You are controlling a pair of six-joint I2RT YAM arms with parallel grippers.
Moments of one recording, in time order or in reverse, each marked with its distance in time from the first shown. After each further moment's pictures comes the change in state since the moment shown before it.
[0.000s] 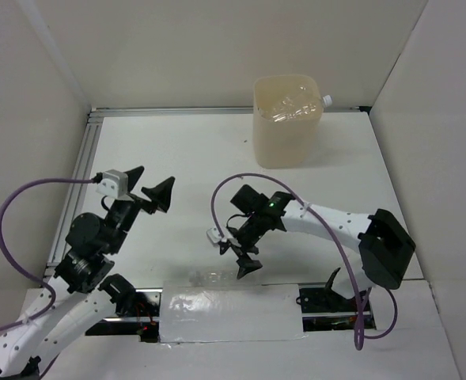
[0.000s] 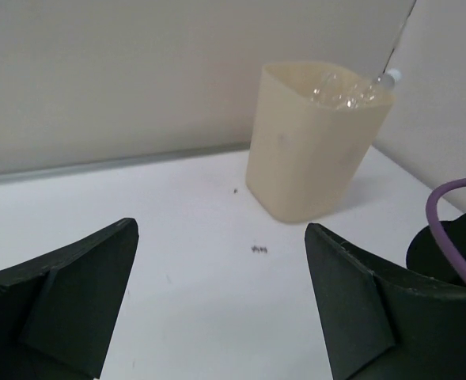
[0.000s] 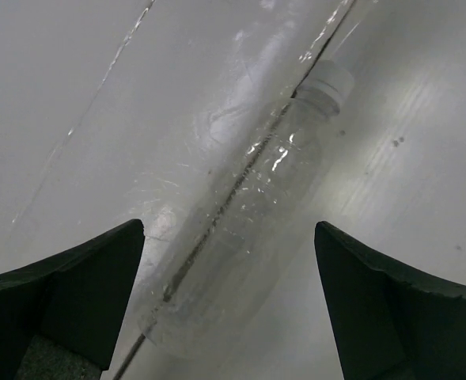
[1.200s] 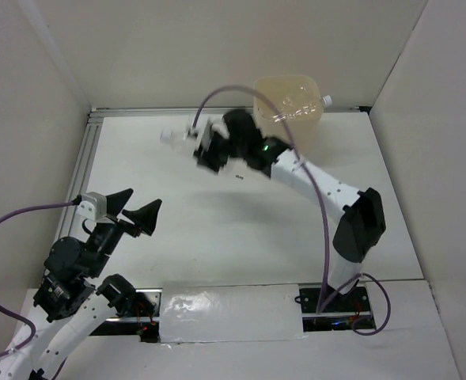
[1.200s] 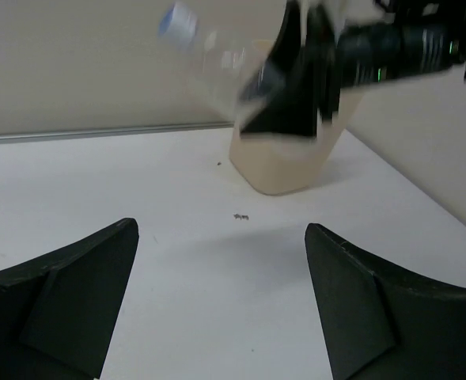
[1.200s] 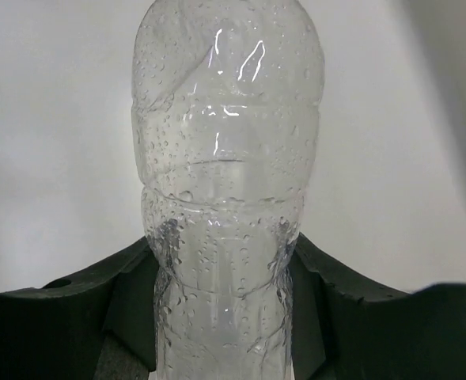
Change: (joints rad) left arm 0.000 -0.306 -0.024 -0.363 0.009 -0.107; right arm -0.097 0.254 0.517 0.331 0.573 0.513
